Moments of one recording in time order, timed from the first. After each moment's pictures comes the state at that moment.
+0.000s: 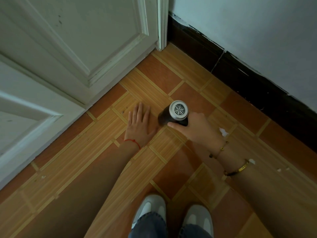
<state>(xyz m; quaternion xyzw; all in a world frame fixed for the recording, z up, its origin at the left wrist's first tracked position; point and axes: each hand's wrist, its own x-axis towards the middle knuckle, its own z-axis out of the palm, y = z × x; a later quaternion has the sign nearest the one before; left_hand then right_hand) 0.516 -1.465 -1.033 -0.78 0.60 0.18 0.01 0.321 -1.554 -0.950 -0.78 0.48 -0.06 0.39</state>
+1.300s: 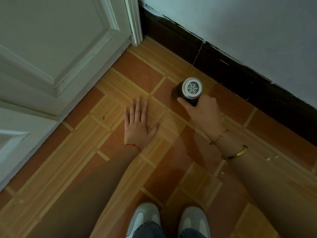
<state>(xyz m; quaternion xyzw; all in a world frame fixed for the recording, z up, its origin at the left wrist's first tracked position) 0.480 -1.496 -1.065 -0.76 0.64 0.09 -0.03 0.288 -1.598 -0.959 -0.69 0.63 -0.19 0.30</state>
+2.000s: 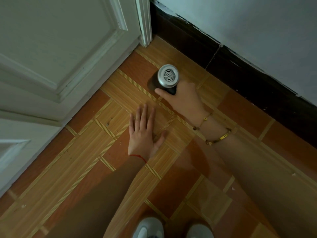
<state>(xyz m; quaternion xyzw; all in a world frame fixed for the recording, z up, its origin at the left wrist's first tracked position) 0.480 -1.494 -1.064 -0.77 0.63 0.10 -0.06 0.375 -1.647 -0.963 -0.75 0.54 -0.16 0.36</state>
